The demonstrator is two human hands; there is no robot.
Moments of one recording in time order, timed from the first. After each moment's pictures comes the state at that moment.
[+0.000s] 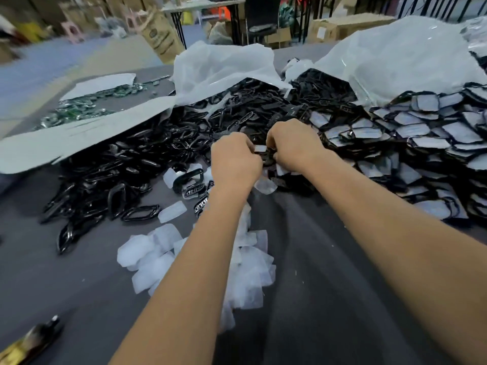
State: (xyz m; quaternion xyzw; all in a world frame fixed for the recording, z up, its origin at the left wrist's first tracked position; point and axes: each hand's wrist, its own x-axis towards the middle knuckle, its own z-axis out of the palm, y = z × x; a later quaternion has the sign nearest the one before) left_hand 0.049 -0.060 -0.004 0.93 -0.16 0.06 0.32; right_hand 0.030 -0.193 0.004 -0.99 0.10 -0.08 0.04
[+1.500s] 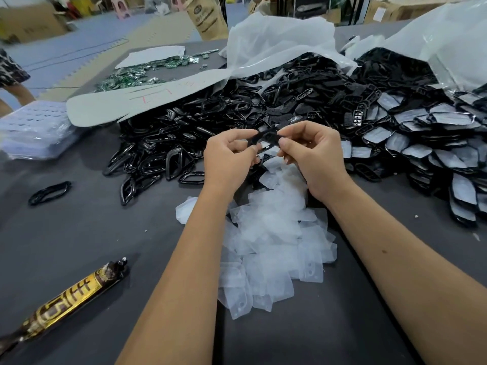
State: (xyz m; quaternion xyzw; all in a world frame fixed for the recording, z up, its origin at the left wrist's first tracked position) left_hand 0.054 0.061 -0.044 0.75 -0.10 0.02 0.65; right_hand 0.010 -0.100 -0.051 -0.69 0.02 -0.23 0.68
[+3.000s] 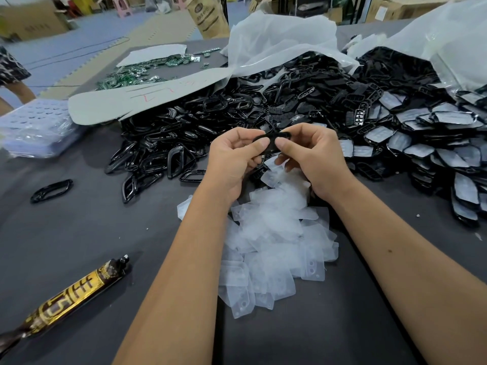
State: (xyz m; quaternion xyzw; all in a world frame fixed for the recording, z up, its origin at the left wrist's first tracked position) left_hand 0.053 0.059 -0.043 0.63 -0.10 -0.09 0.77; right_hand 0.009 -0.103 -0.053 -0.71 0.00 -0.18 0.69
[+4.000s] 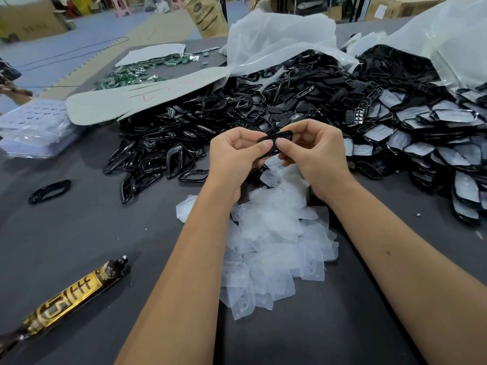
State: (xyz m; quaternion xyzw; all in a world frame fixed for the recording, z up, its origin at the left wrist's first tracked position) left_hand 0.050 0.054 -0.044 0.66 -0.08 -0.06 0.75; right_hand 0.007 -0.100 -0.054 -0.69 0.01 -0.23 0.69
